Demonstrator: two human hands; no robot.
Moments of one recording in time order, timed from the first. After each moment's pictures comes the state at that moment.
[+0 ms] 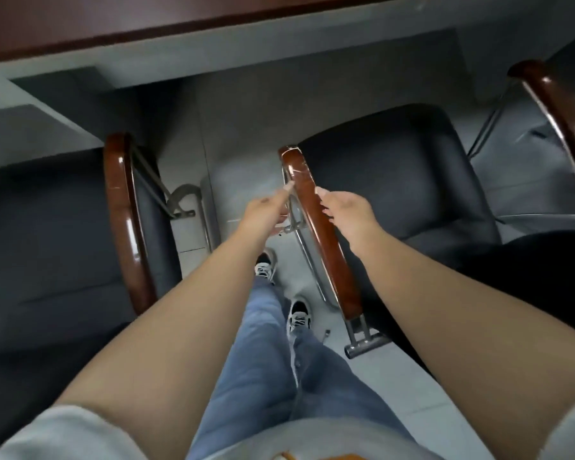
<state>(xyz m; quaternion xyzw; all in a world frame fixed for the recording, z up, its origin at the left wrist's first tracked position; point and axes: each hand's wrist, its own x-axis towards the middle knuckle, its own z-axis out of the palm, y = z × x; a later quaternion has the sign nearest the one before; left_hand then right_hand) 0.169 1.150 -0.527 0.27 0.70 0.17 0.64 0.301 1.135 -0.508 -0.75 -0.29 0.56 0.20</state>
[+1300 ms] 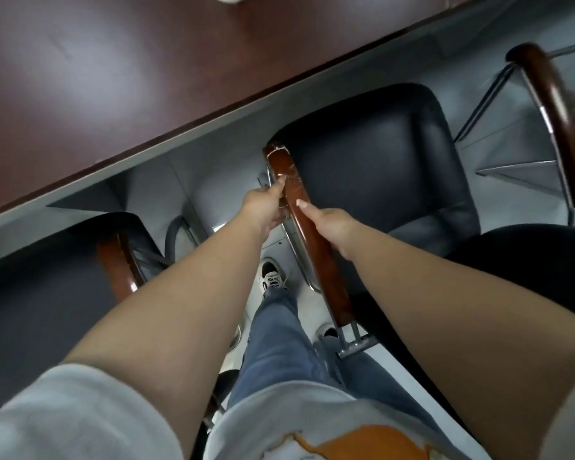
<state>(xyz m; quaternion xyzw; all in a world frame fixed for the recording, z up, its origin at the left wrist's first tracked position) 0.147 1.308 -0.550 0.22 0.66 0.09 0.72 0.249 1.252 -0.538 -0.77 -0.10 0.63 0.09</state>
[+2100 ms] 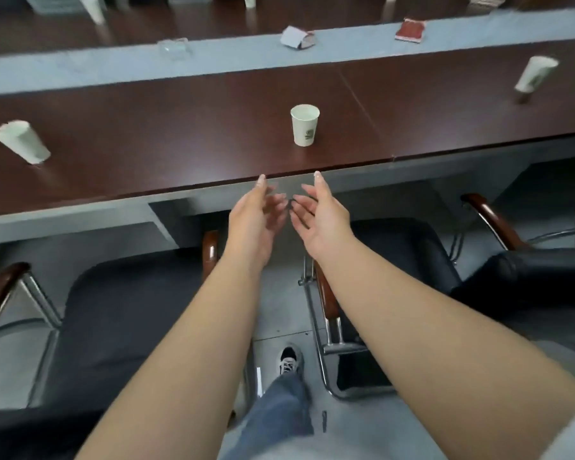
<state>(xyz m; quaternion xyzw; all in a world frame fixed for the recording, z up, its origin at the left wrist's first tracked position) 0.097 1.097 -0.305 0.20 0.51 0.57 0.62 0.184 1.104 -0.312 -0.52 -0.11 0.64 0.55</state>
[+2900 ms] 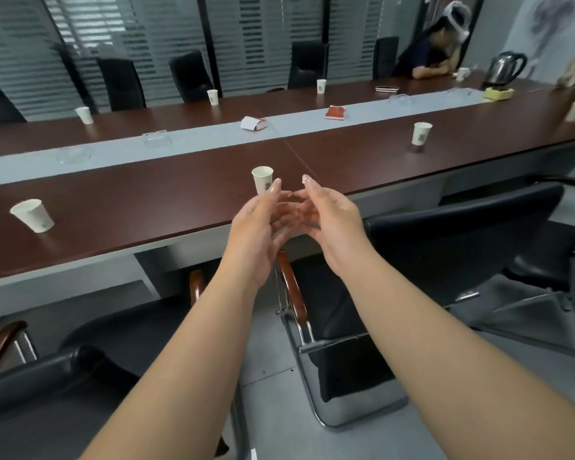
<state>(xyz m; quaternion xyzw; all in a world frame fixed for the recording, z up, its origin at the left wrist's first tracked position) 0.125 0.940 -0.188 0.40 0.39 0.53 0.64 0.225 0.928 -0.188 -0.50 -0.36 0.49 0.62</state>
